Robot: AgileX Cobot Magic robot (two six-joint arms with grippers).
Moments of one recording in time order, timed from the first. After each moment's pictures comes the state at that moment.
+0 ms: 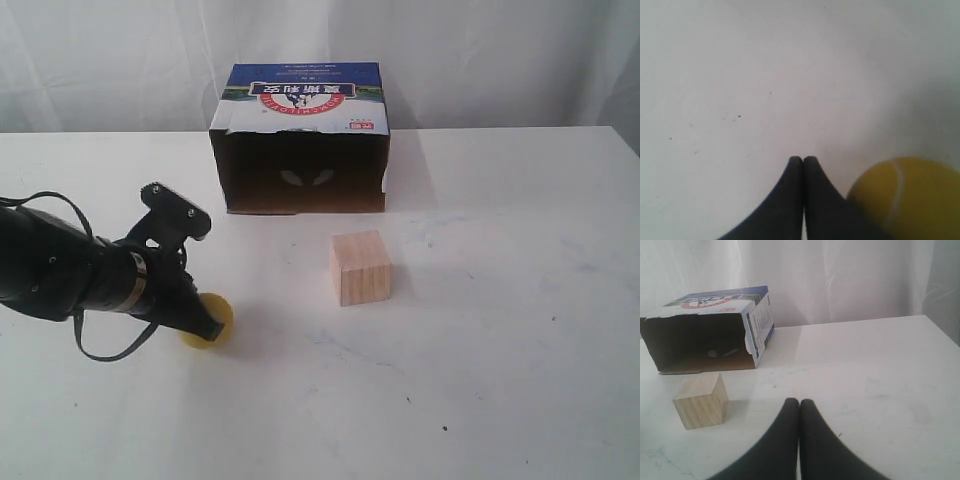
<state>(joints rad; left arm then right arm) -0.39 1.76 -0.80 1.67 0.09 -1.49 0.12 0.01 0.00 0.07 0.19 0.11</state>
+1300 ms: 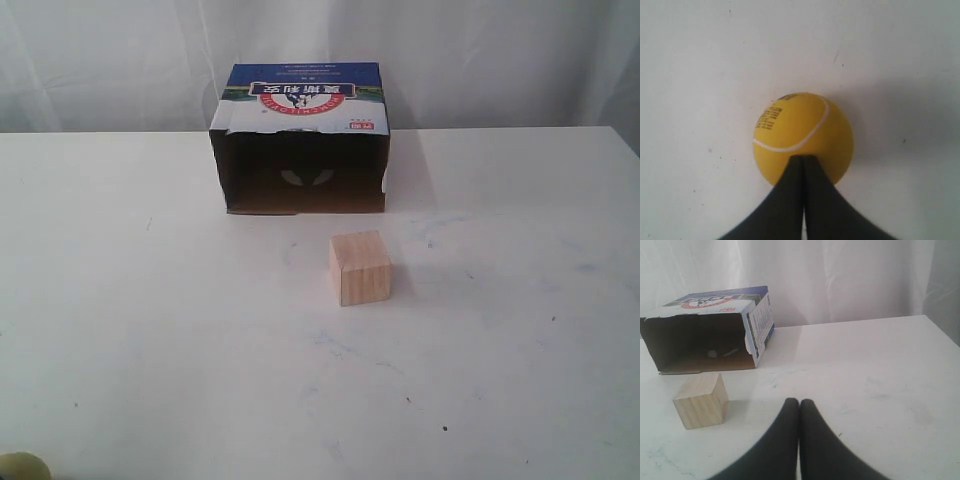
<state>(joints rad) -0.36 0.93 -0.32 0.05 0.72 -0.26 0.12 0.01 0.00 0.07 0.19 0.11</state>
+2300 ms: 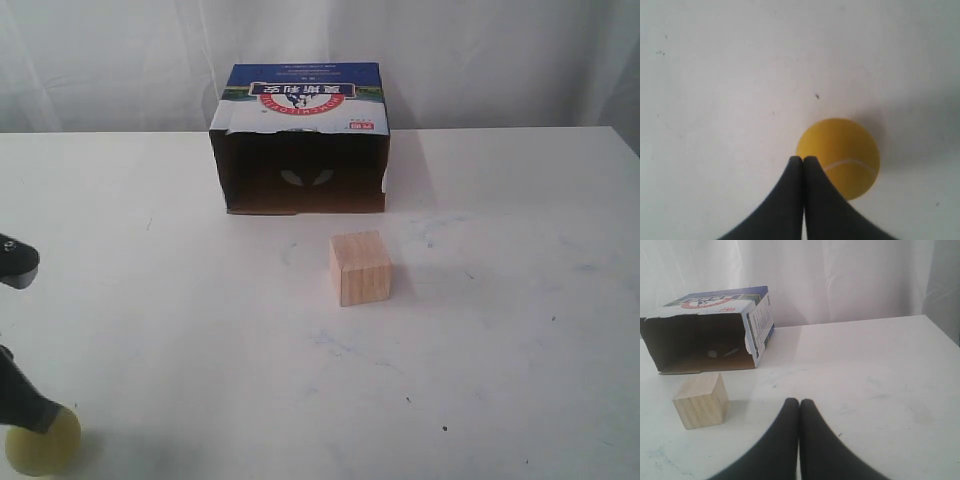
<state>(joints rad) -0.36 1.09 -0.55 0.23 0.75 -0.23 0.12 0.01 0.00 0.07 0.19 0.11</state>
